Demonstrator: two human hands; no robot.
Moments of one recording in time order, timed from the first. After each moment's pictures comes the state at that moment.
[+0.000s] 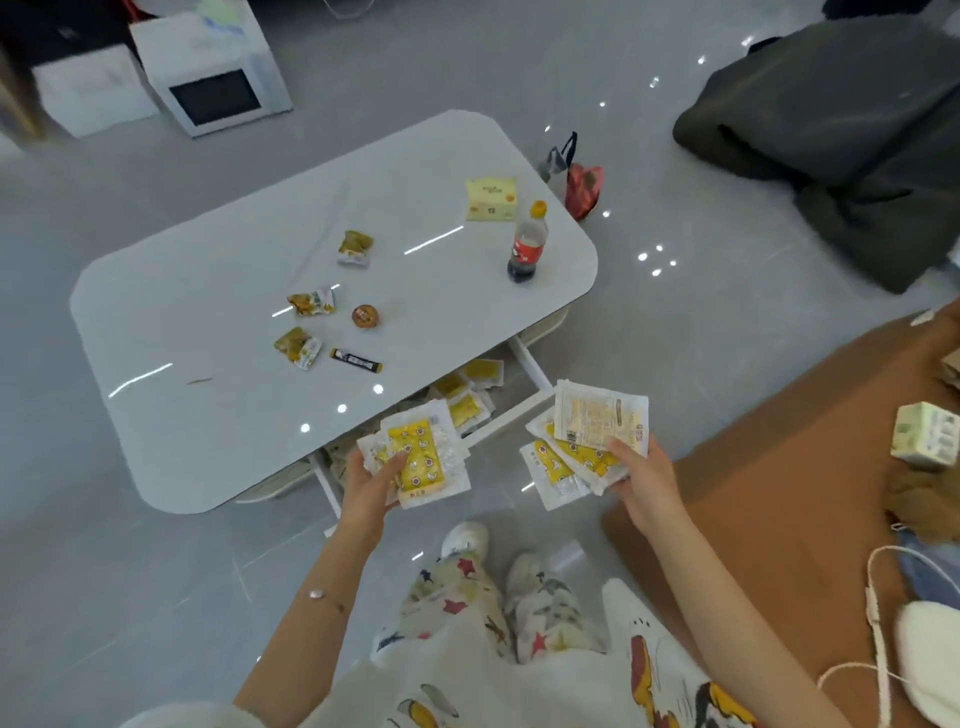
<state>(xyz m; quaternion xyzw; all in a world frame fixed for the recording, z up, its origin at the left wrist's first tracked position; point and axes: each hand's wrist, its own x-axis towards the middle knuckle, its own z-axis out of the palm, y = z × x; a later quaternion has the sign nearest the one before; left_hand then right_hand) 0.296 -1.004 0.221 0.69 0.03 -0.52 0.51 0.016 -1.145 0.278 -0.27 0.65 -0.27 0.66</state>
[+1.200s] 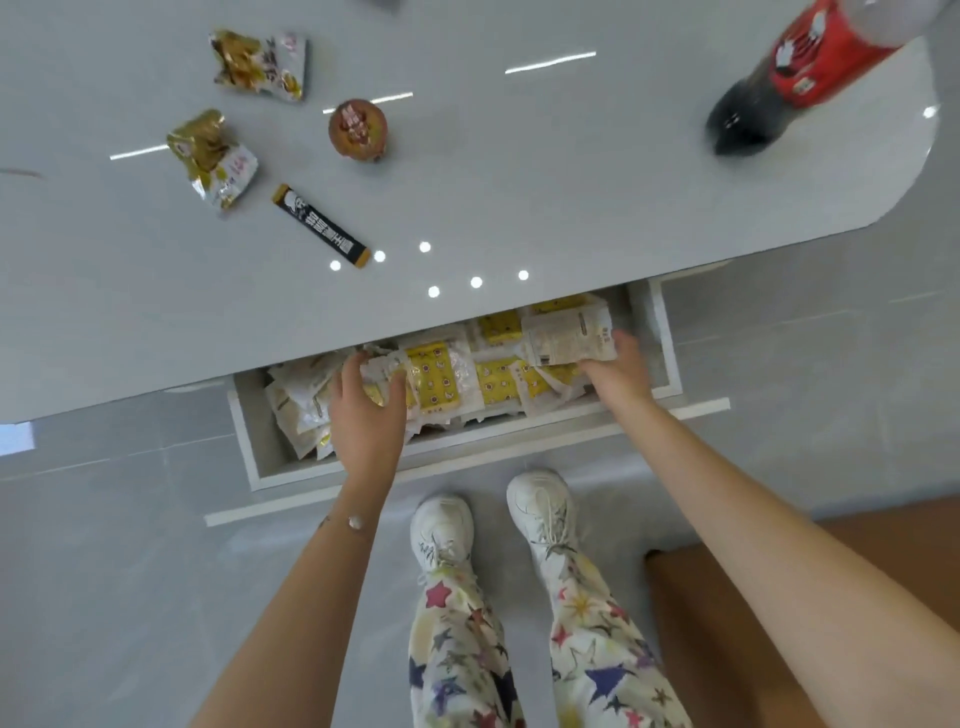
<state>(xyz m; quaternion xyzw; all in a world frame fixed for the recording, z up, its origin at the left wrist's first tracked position) 0.325 -1.120 -0.120 0.93 -0.03 -0.22 0.28 0.176 -1.332 -0.139 -0.55 0.64 0.05 0.54</state>
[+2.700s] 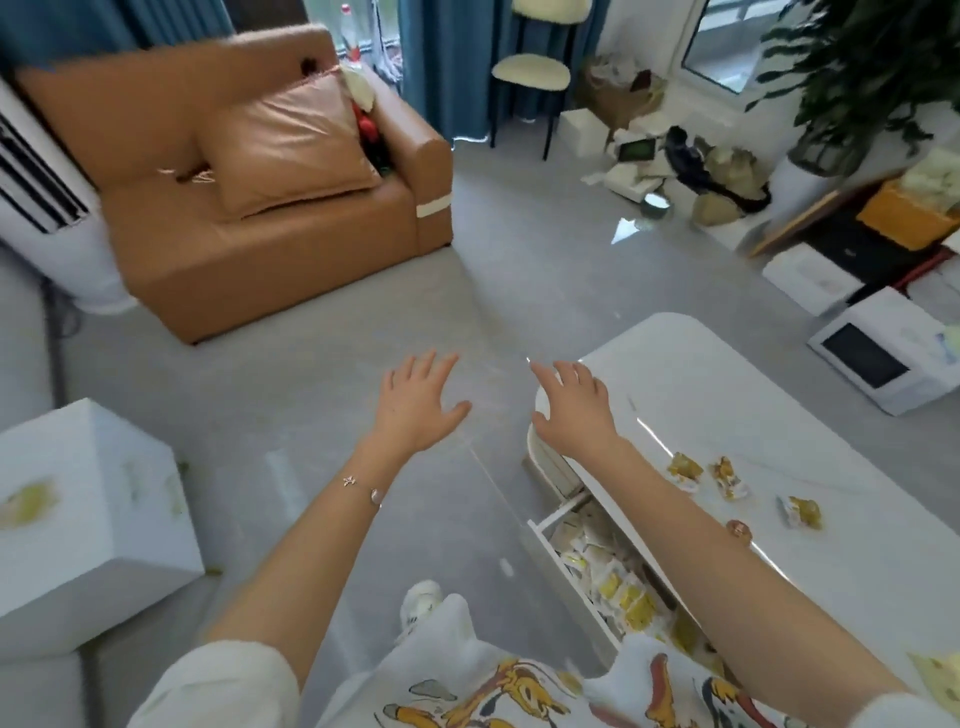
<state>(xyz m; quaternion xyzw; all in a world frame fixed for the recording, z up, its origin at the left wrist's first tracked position) 0.303 -0.678 0.395 0.98 0.12 -0.04 0.16 0.374 -0.884 0.407 -0.96 -0.23 0.12 0.07</state>
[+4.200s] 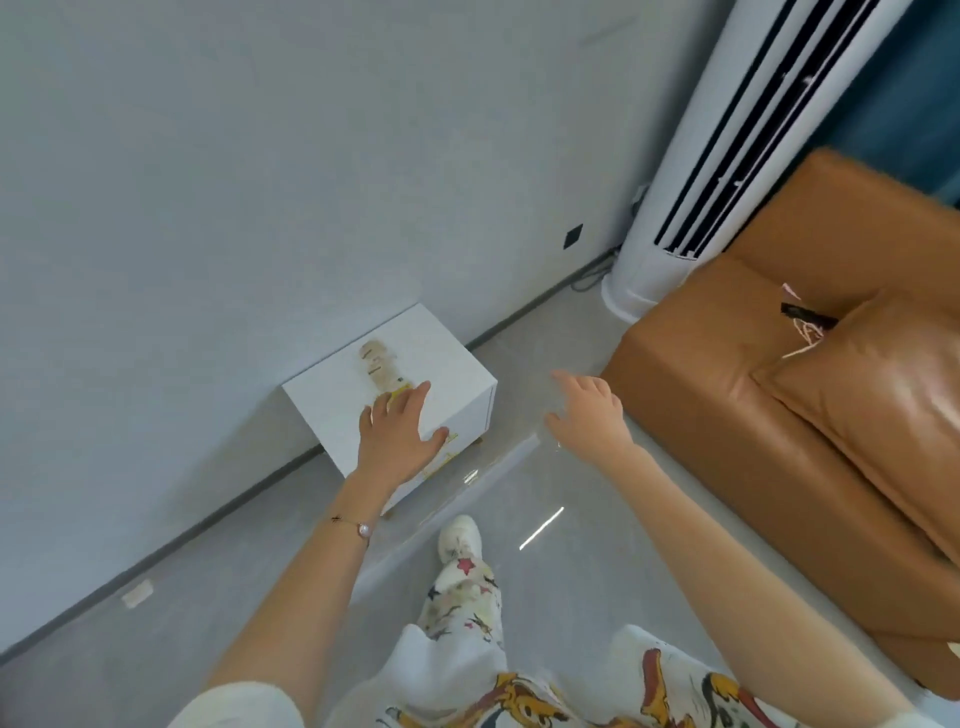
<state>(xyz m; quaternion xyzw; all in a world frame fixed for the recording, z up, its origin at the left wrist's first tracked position) 0.188 -0.148 0.330 0.60 0.77 0.08 0.20 0.430 -0.074 0.387 -0.60 -0.77 0.22 0.00</state>
